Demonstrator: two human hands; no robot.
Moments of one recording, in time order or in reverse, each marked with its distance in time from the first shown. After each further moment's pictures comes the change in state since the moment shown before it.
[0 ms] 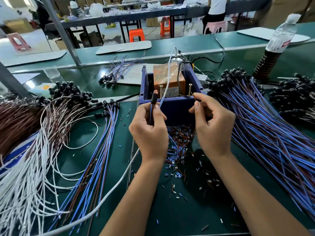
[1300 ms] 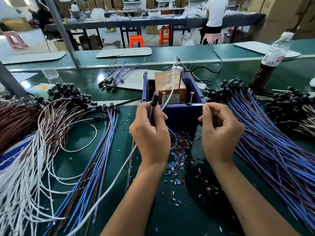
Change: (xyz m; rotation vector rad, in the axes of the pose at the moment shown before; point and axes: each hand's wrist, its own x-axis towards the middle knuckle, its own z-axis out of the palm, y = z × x) left_hand 0.008 0.005 0.000 0.135 0.031 0.230; right_hand 0.001 0.010 -0.001 0.015 0.169 -0.015
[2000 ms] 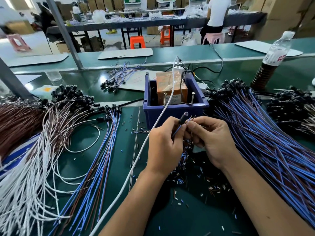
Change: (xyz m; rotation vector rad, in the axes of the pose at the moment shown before) left_hand -0.021 -0.011 -0.007 -0.060 -0.503 0.084; right_hand -0.004 -0.003 -0.011 0.661 -0.550 0.637
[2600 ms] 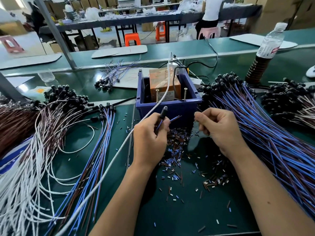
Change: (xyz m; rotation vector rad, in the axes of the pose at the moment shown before) left_hand 0.007 -0.018 -0.014 0.150 0.021 -0.036; right_hand 0.012 -0.004 -0.040 -0.322 0.096 -0.036
